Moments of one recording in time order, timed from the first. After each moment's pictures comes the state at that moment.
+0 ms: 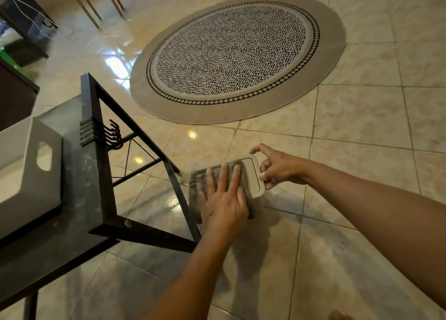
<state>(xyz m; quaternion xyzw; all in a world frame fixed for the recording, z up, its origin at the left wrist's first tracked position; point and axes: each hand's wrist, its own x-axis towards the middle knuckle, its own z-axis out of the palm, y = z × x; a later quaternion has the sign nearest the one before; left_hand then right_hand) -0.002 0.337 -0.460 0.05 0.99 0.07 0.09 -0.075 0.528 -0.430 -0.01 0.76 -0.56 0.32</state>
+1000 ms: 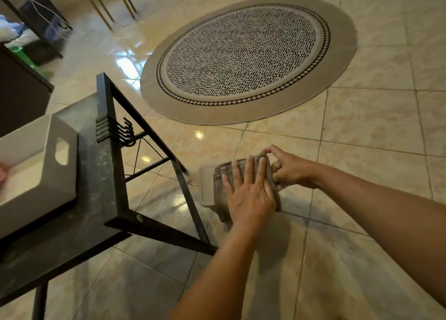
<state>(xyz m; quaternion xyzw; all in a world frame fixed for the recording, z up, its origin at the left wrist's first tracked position) -0.009 0.382 -0.460 0.08 0.99 0.08 0.06 -0.070 0.529 -0.429 0.01 0.76 -0.56 0.32</state>
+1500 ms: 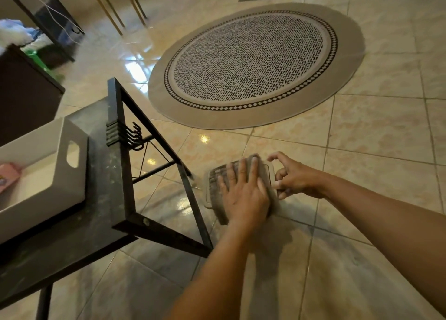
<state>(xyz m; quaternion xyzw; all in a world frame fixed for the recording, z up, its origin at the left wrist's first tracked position) -0.028 0.367 -0.461 0.03 0.99 0.09 0.08 -0.068 0.528 -0.430 0.01 0.76 -0.57 0.31</state>
